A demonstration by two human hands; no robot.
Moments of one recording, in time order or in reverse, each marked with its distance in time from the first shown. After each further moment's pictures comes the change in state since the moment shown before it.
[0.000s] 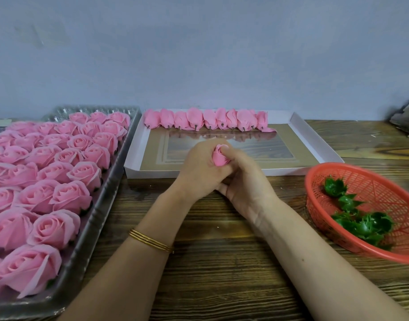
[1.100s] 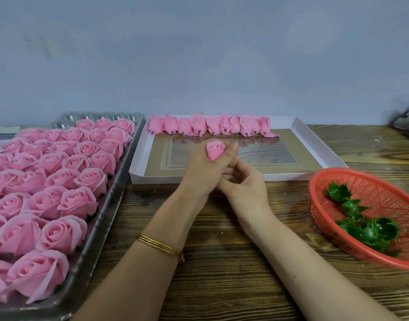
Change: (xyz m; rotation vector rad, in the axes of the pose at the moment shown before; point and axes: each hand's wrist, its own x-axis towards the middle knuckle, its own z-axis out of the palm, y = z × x) left_hand 0.006 0.000 0.007 -0.449 0.206 -0.217; right_hand 0.000 0.019 -0.001 -0.364 0.098 -0.395
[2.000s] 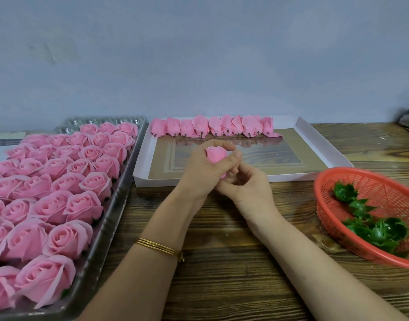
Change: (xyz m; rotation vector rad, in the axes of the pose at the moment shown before) left_hand 0.003 0.002 -0.013 0.064 -0.103 0.028; right_hand 0.000 -0.002 -0.004 -0.056 -0.069 0.028
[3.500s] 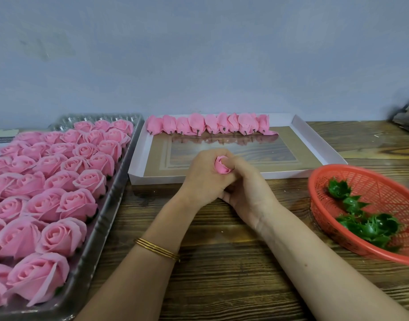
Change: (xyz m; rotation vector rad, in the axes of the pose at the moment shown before) left_hand -0.012 0.001 0.007 0.364 -0.059 0.029; right_hand 0.007 -0.010 0.000 0.388 -0.007 0.364
